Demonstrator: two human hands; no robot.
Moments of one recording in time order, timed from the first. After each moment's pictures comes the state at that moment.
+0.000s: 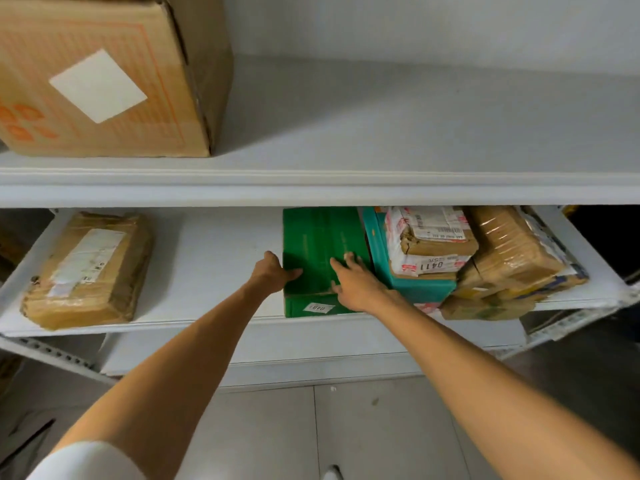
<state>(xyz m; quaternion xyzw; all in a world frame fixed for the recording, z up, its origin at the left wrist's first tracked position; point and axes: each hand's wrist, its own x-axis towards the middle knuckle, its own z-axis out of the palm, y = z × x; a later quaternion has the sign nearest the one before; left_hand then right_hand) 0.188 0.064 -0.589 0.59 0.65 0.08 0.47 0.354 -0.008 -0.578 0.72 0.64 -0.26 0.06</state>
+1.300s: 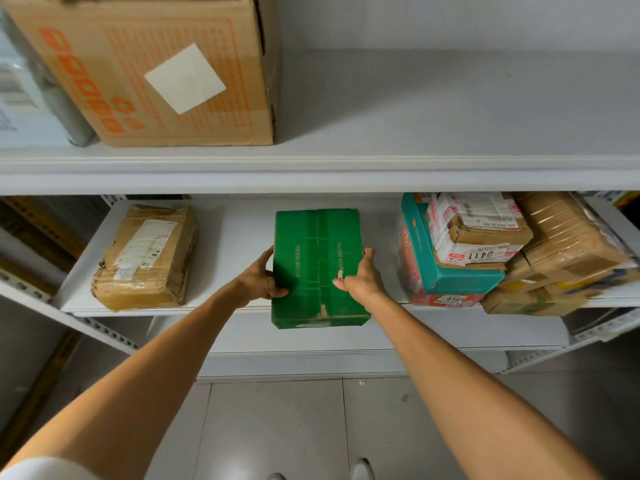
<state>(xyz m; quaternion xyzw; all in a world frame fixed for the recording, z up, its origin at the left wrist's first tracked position) 0.073 0.048 -0.584 0.53 0.55 0.13 0.63 0.285 -0.004 -0.601 0.77 0.38 -0.43 -0.29</state>
